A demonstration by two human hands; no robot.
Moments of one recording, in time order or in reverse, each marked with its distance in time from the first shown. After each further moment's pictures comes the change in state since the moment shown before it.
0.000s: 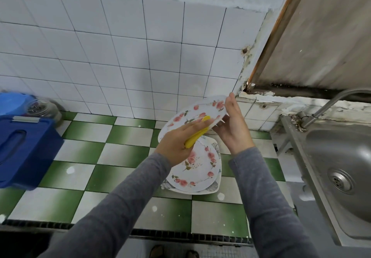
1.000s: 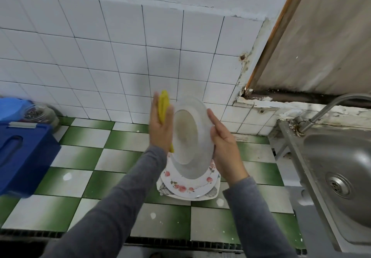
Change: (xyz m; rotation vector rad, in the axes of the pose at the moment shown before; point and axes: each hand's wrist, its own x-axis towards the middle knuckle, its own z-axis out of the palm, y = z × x) left_hand 0.033 0.001 -0.017 -0.568 0.608 -0.564; right_hand -0.051 0.024 0.007 -0.301 -0.107 -0.133
